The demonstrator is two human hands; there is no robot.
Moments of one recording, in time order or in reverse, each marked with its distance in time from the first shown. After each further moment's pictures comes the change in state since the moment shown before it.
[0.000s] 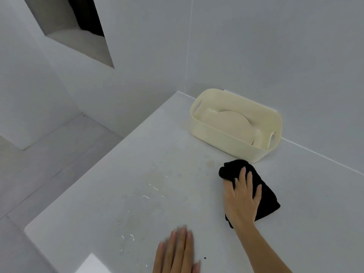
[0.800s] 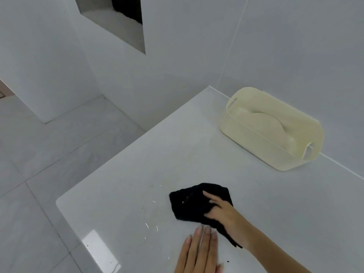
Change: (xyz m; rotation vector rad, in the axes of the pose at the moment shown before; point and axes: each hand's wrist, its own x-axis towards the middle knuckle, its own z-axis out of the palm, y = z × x) left_hand -0.013 -0.004 -0.014 -0.008 -0.188 -0.015; right_hand -0.029 -0.055 0.002 0.909 -0.868 -0.166
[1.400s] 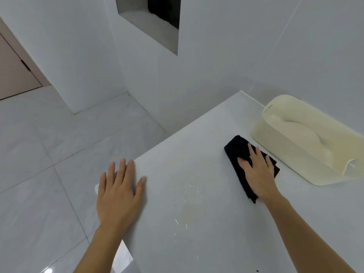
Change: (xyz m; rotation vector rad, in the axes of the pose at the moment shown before) left_hand 0.045 -0.206 -0.032 -0.152 -0.111 -0.660; right_hand 0.083 -0.030 -0.035 -0.862 0.554 -0.172
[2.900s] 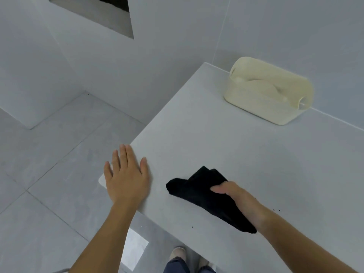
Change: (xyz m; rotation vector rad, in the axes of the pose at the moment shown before) left_hand 0.012 -0.014 0.009 0.044 -0.088 0.155; right_hand -0.181 -0.073 0.017 0.819 -0.572 0.498
